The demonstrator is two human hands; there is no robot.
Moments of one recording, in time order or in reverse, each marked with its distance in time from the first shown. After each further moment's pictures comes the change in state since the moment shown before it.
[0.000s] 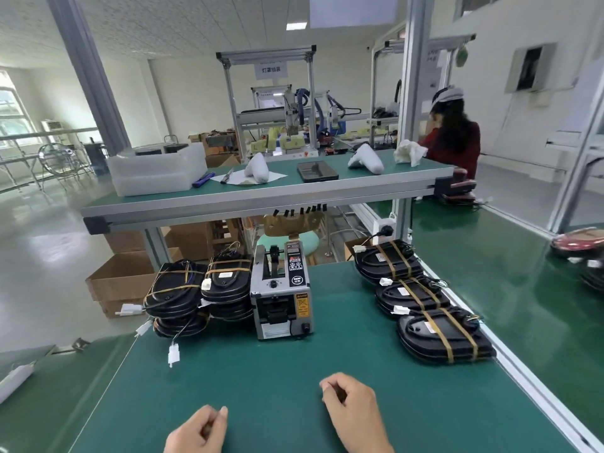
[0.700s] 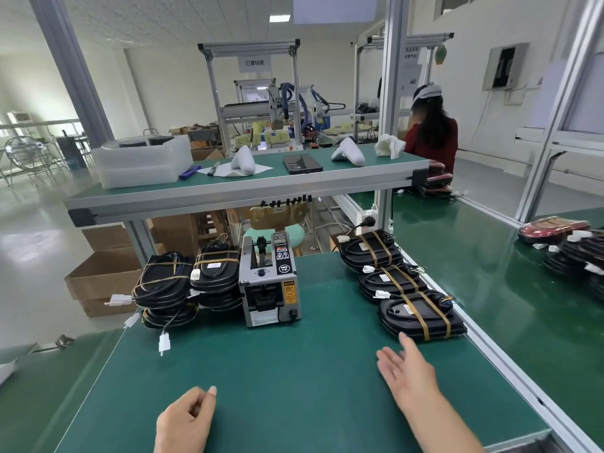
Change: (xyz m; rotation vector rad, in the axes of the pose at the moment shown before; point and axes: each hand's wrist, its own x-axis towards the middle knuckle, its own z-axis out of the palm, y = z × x) left_hand 0.000 0.013 -0.010 -0.075 0.002 -0.223; right_hand 0.023 0.020 -0.096 1.123 0.435 0.747
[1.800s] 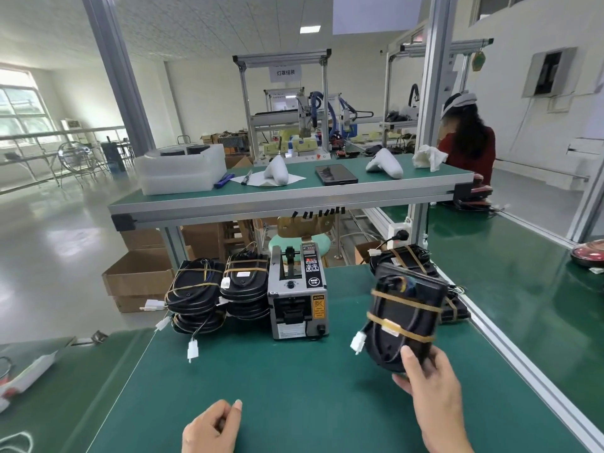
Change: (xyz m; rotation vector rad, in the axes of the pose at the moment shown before) left_hand -0.006 0.011 -0.004 -0.040 0.011 0.084; right_hand -0.012 0.019 0.016 -0.390 -0.264 -0.561
